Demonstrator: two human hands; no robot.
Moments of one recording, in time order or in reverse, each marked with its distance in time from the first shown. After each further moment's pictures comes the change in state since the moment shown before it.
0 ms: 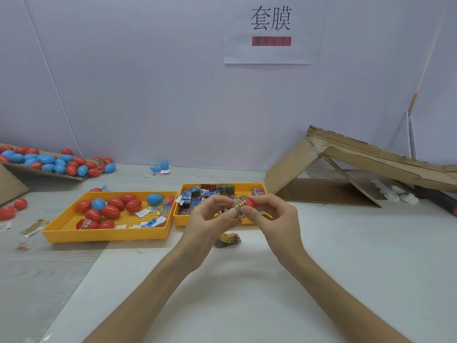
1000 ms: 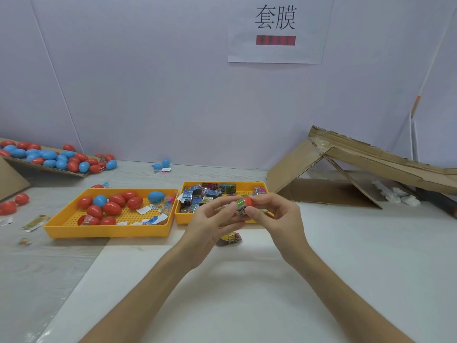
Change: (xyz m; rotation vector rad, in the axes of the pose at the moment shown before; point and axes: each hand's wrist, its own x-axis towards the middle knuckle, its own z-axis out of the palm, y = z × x) left_hand -0.002 0.005 0.001 -0.080 -0.066 -0.107; right_hand 0.005 0.004 -0.010 0.021 -0.085 0.025
